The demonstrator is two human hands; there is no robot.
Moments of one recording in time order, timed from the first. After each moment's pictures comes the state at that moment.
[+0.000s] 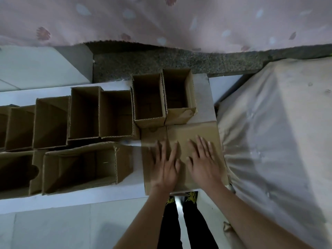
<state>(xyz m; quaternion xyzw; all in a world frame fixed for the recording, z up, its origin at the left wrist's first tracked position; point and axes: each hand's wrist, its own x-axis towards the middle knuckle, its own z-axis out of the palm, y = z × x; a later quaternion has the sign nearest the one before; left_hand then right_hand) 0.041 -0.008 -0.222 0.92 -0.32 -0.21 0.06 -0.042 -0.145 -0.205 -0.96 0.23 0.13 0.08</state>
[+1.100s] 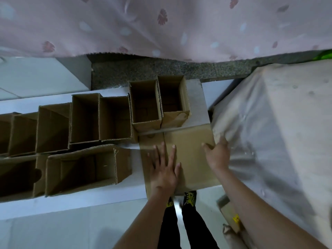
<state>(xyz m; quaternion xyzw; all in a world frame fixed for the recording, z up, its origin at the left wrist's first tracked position) 0.027 -0.008 -0.219 0.92 -0.30 -0.23 0.02 -0.032 -0.197 -0.180 -0.75 0.57 0.02 0.34</state>
